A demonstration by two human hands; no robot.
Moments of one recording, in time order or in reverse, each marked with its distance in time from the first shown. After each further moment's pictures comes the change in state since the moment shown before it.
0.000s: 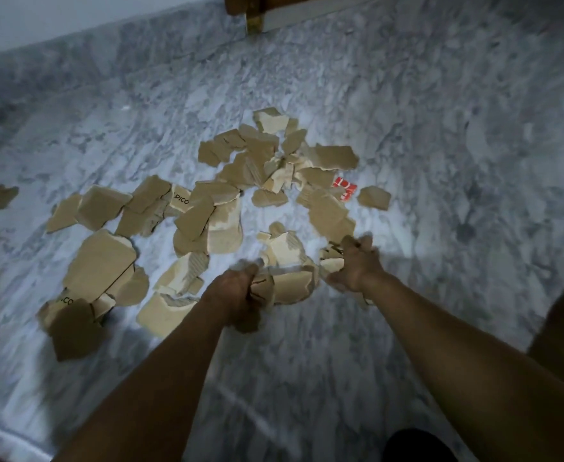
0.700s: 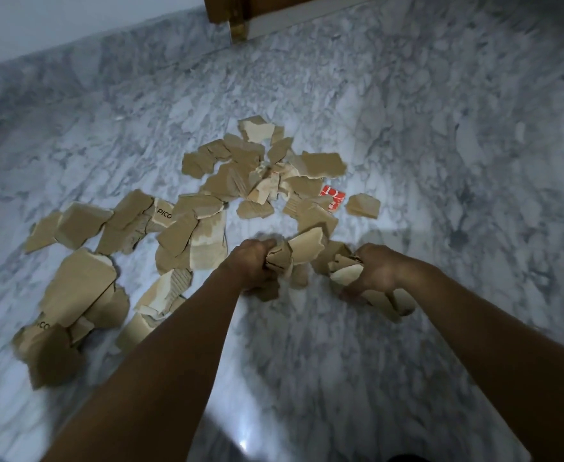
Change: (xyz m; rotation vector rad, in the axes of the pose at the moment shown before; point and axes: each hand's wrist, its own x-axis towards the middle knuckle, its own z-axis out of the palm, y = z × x) left_hand 0.080 0.046 -0.036 -0.044 0.046 0.117; right_hand -0.016 0.032 -0.078 0.010 -0.218 -0.153
